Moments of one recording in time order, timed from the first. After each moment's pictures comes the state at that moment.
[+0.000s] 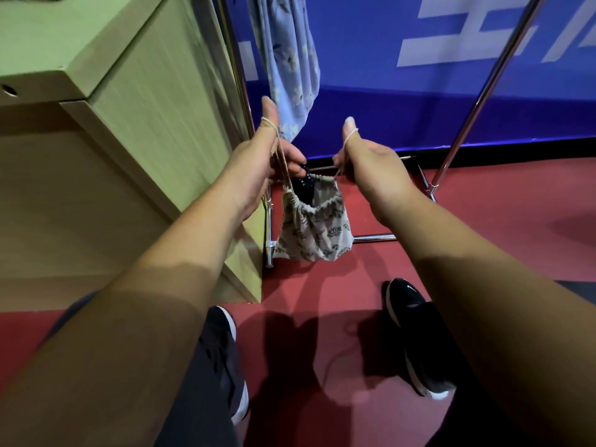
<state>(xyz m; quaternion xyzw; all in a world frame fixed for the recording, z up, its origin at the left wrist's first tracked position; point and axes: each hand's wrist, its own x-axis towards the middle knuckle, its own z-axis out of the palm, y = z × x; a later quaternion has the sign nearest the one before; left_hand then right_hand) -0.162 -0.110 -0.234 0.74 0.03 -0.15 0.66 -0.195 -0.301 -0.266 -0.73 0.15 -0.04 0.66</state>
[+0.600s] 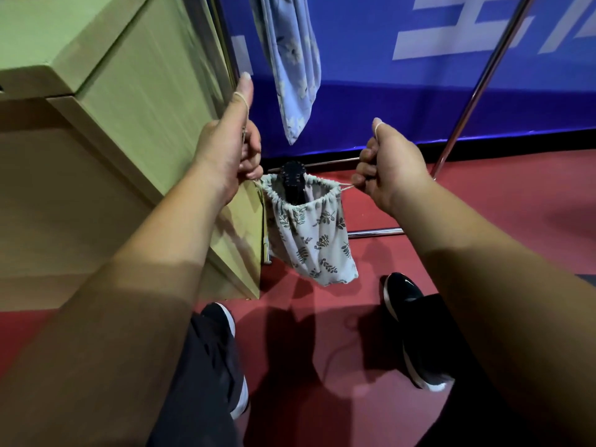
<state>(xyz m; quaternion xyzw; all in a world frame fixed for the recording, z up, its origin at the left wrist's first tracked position) -0.165 -0.094 -0.213 0.70 0.06 -0.08 0.70 -0.195 -0.316 -0.255 -0.47 0.28 -0.02 0.84</state>
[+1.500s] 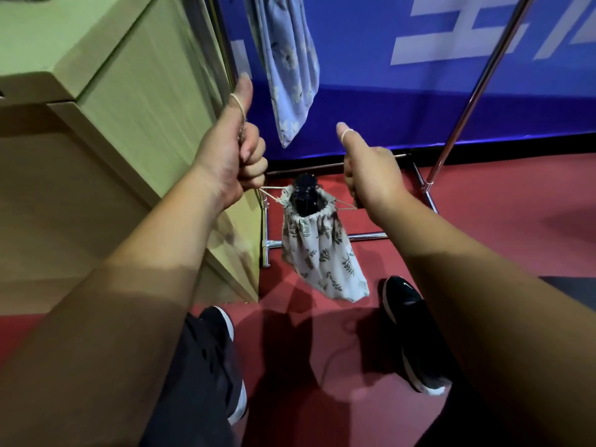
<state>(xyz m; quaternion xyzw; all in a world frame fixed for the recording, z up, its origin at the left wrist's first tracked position) -0.163 -0.091 -0.212 0.65 0.01 -0.17 0.74 -0.206 -0.300 -0.254 -0.72 0.19 -0.02 0.67</state>
